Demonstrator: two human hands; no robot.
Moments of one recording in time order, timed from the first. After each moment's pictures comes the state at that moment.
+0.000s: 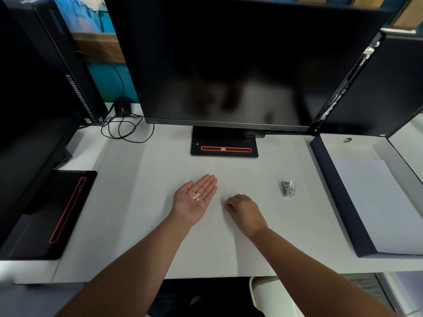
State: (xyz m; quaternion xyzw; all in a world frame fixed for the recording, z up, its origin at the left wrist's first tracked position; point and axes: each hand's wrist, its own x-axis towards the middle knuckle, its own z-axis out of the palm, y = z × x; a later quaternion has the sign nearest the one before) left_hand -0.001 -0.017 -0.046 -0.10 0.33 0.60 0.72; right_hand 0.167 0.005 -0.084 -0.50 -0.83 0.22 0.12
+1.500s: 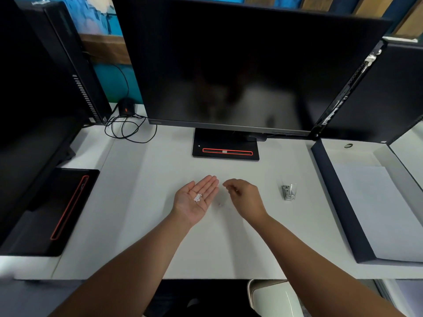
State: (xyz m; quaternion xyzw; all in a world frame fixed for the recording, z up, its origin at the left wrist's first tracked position) left_hand 0.001 -0.018 -0.041 -0.11 0.32 0.61 0.72; right_hand 0.154 0.022 -0.031 -0.52 -0.76 0.31 0.24
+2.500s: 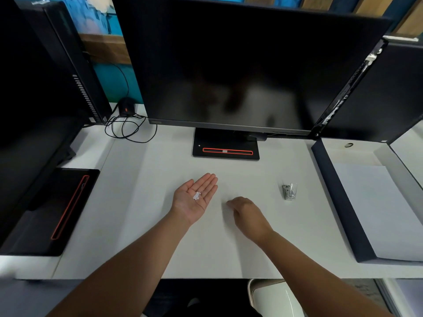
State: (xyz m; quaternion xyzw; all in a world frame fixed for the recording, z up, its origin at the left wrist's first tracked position) left_hand -0.003 -0.017 -0.038 -0.10 0.31 0.61 0.72; right_hand 0.177 0.004 -0.076 -0.48 -0.84 0.23 0.11
